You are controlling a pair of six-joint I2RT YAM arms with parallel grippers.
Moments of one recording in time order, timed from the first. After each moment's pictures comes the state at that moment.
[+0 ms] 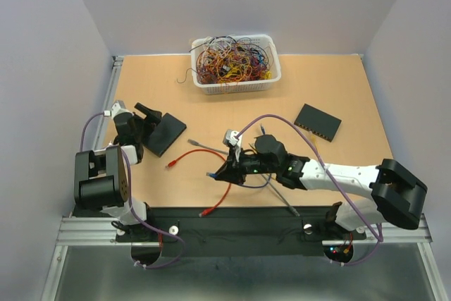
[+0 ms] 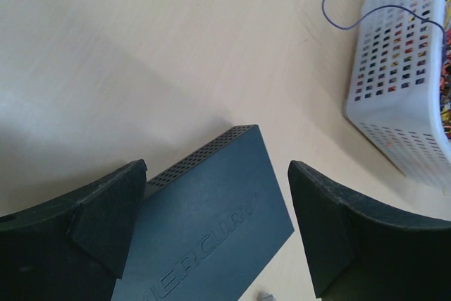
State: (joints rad) left arm 0.16 1.51 0.49 0.57 0.13 -0.76; right arm 1.02 1.35 0.68 0.39 -0.47 0.21
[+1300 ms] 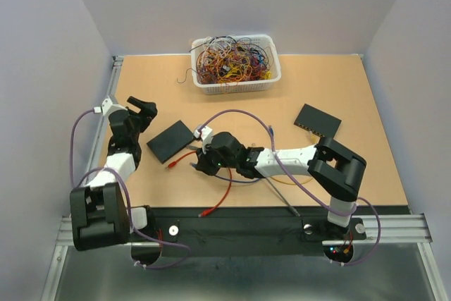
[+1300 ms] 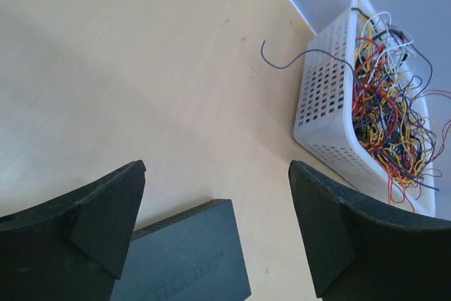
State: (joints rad) left arm 0.13 1.27 0.50 0.45 0.05 -0.78; right arm 1.08 1.81 1.03 0.28 -0.13 0.25
